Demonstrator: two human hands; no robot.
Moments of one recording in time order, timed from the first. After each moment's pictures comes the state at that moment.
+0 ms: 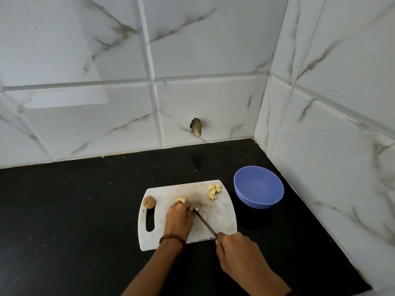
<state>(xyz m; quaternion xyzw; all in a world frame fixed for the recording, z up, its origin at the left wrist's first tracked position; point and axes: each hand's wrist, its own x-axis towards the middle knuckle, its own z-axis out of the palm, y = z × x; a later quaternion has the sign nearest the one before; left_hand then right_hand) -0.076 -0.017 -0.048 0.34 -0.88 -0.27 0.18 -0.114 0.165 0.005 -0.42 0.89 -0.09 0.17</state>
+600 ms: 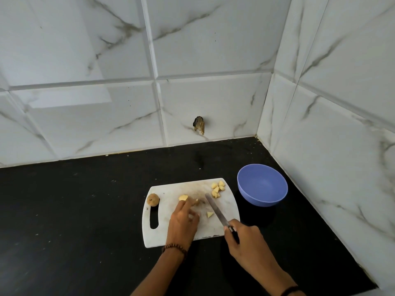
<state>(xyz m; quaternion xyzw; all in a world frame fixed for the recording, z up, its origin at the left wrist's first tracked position) -0.055 0.001 -0.046 0.30 -0.86 -0.35 0.22 -0.128 0.174 -0.007 -0.35 0.89 -0.26 0.17</state>
